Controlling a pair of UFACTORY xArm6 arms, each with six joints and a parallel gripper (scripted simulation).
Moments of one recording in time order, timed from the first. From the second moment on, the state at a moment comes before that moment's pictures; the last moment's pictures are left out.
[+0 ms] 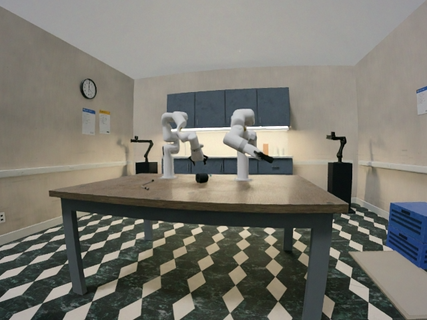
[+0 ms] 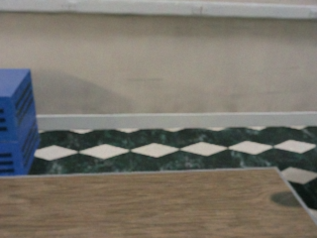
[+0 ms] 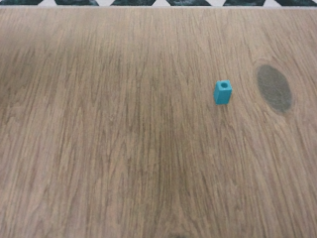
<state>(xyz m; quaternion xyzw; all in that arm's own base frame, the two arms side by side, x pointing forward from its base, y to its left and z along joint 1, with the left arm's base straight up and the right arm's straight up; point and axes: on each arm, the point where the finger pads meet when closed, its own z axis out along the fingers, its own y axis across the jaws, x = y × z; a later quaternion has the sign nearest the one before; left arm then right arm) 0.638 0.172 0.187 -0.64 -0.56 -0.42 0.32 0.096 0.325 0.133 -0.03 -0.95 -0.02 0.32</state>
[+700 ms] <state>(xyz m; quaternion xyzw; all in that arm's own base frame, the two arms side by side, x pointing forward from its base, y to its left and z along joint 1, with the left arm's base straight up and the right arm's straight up) 0.596 0.165 0.199 -0.71 -0.53 -0.31 0.34 0.163 0.304 0.145 -0.24 -0.93 0.01 0.27</state>
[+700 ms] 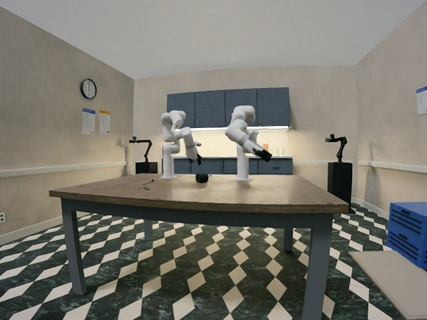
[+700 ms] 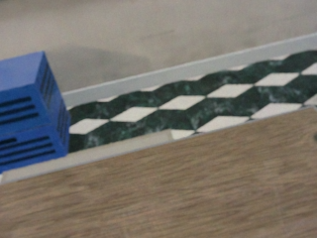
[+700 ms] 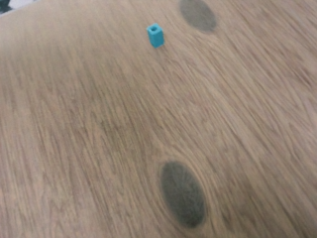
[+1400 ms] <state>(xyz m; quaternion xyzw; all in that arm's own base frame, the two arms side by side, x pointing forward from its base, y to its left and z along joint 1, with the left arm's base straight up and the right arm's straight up) 0.547 0.142 0.211 -0.81 -0.46 -0.19 0.32 0.238 0.262 0.162 -0.50 -0.84 0.04 0.21</state>
